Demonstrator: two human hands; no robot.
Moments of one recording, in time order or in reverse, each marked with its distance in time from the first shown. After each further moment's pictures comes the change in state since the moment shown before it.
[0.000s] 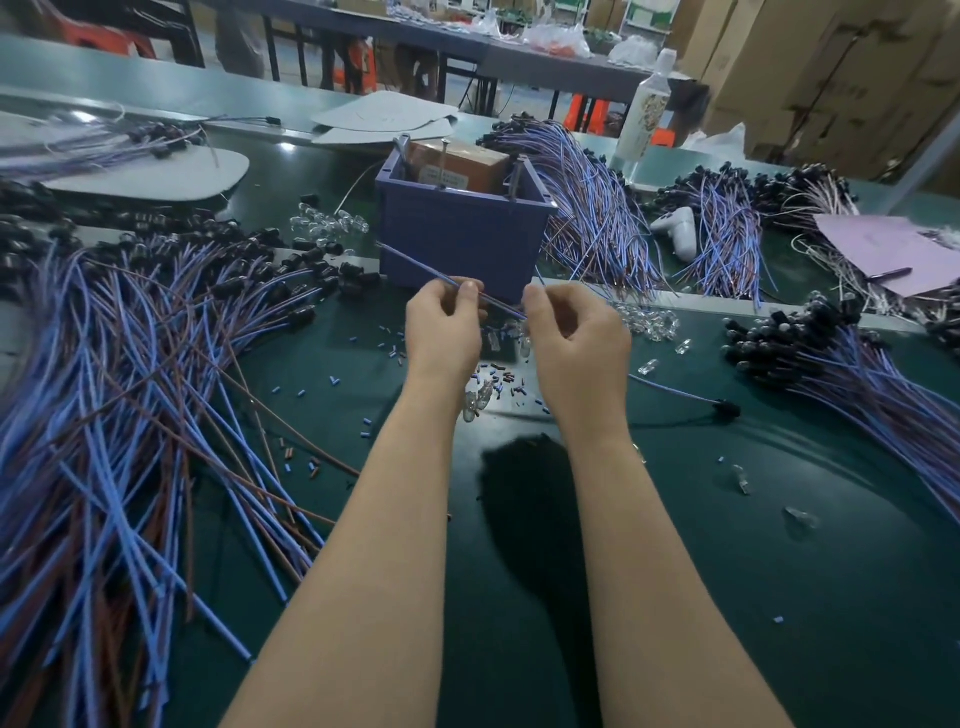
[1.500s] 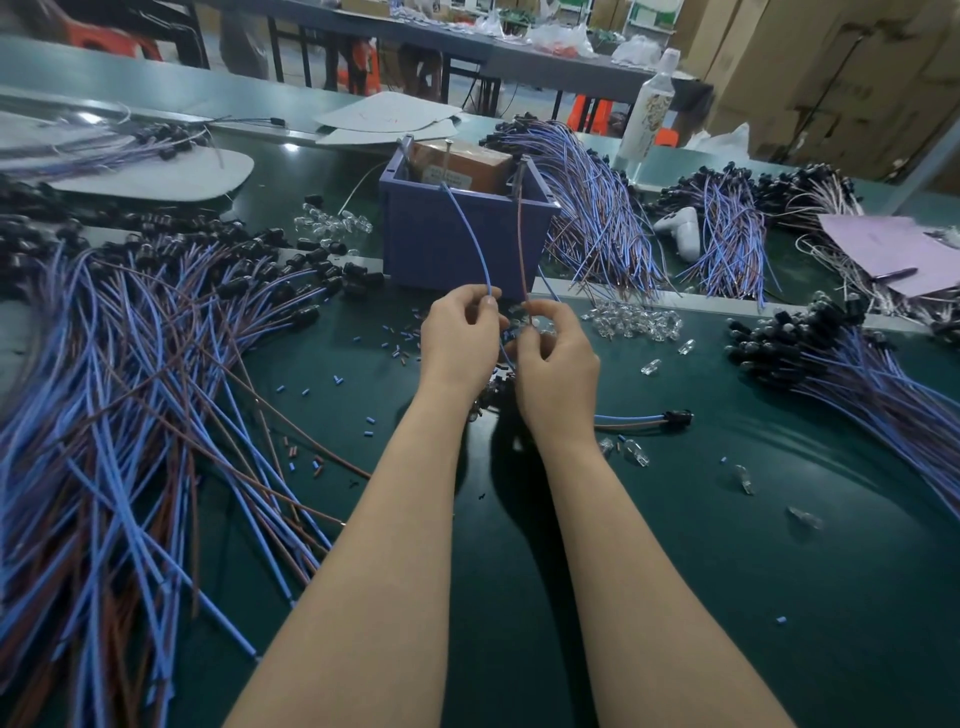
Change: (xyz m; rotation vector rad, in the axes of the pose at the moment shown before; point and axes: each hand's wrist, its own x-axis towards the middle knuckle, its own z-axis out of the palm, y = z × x) left_hand 0.000 -0.009 0.002 0.214 -0.107 0.088; right_hand -0.011 0.011 0.021 -0.051 0.008 0.169
